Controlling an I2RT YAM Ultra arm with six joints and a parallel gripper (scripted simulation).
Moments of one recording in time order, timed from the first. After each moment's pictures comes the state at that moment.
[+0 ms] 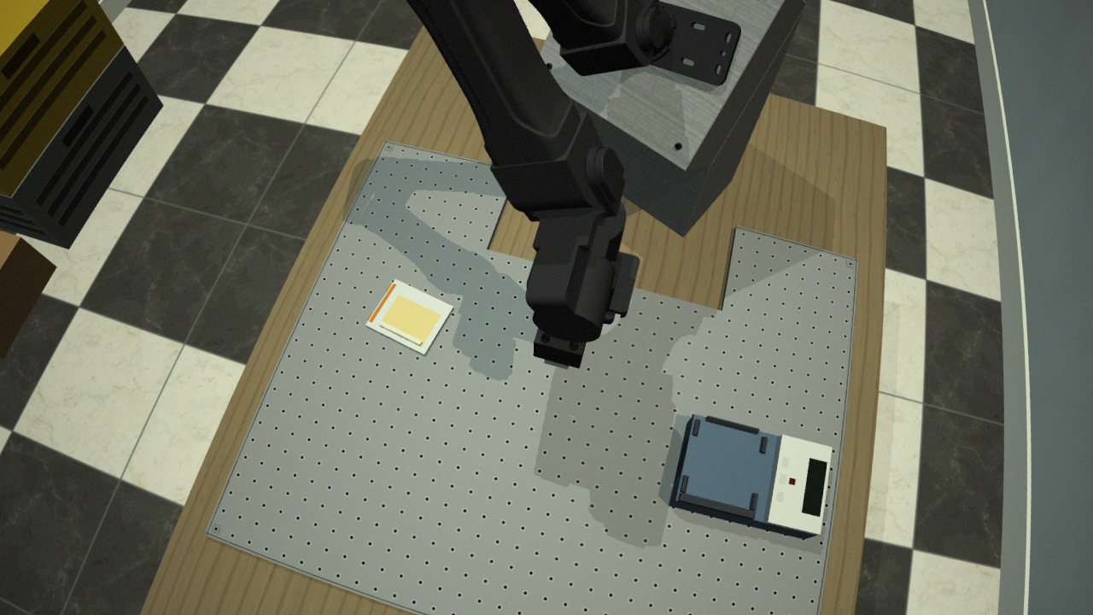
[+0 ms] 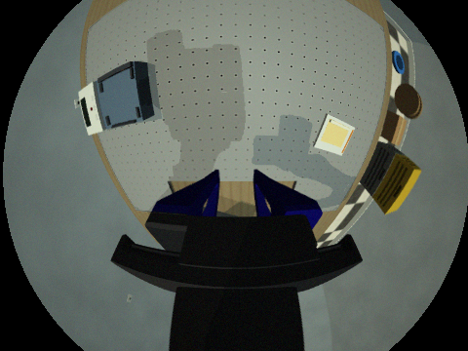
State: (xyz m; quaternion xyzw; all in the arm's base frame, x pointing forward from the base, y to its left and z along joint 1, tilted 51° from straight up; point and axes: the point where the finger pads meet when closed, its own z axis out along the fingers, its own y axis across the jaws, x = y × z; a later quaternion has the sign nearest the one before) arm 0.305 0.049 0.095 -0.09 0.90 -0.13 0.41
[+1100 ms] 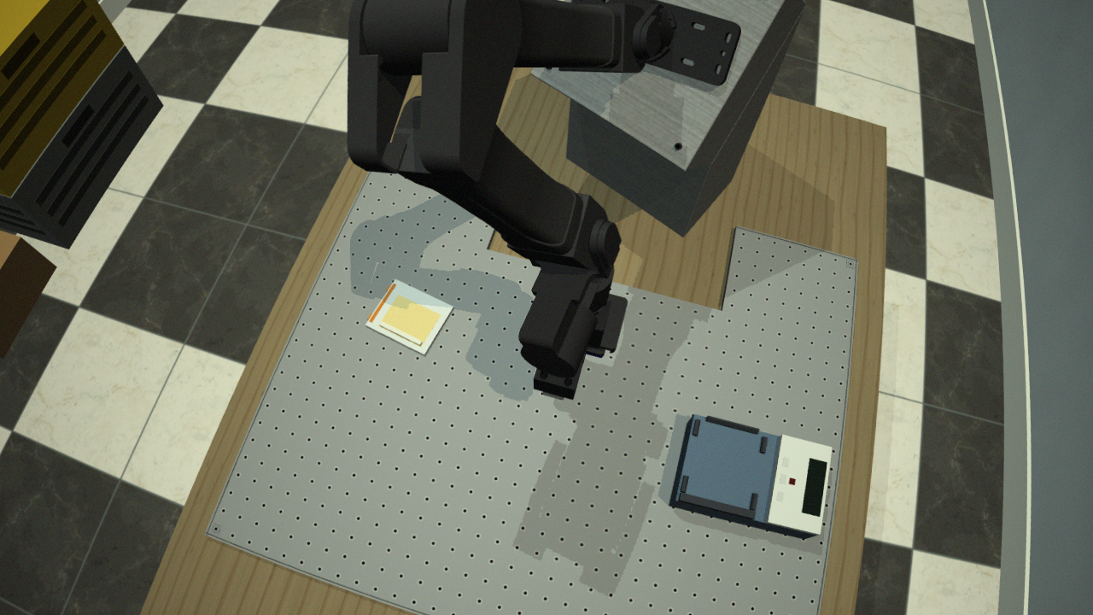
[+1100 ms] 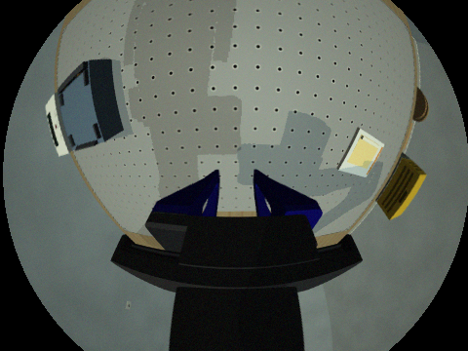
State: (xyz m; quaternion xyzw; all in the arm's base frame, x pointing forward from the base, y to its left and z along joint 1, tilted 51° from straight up) arm 0.378 0.032 0.033 -0.09 0.90 -0.13 0.41
